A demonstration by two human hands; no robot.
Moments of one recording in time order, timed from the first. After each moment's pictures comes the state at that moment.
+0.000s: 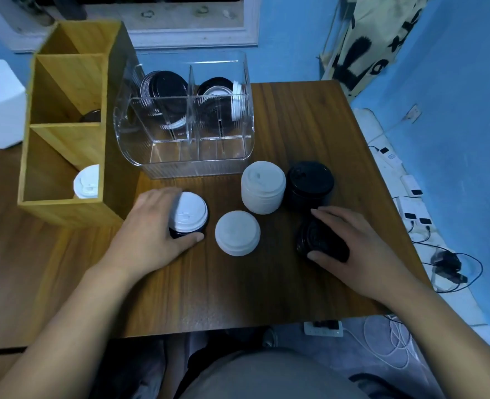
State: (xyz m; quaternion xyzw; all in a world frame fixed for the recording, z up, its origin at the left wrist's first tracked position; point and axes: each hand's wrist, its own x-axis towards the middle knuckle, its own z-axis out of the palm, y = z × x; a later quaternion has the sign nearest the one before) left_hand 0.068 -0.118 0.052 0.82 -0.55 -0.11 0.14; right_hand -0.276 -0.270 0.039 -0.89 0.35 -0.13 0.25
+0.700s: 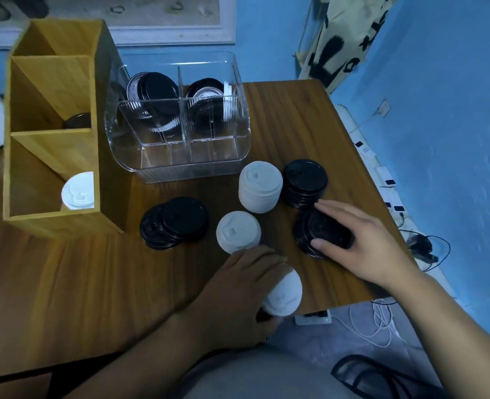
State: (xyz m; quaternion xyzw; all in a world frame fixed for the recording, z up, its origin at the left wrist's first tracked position) left_hand -0.041 -0.102 0.026 0.53 -0.80 -0.16 0.22; right_hand -0.273 -0.266 0.052 -0.87 0.38 -0.15 0.26
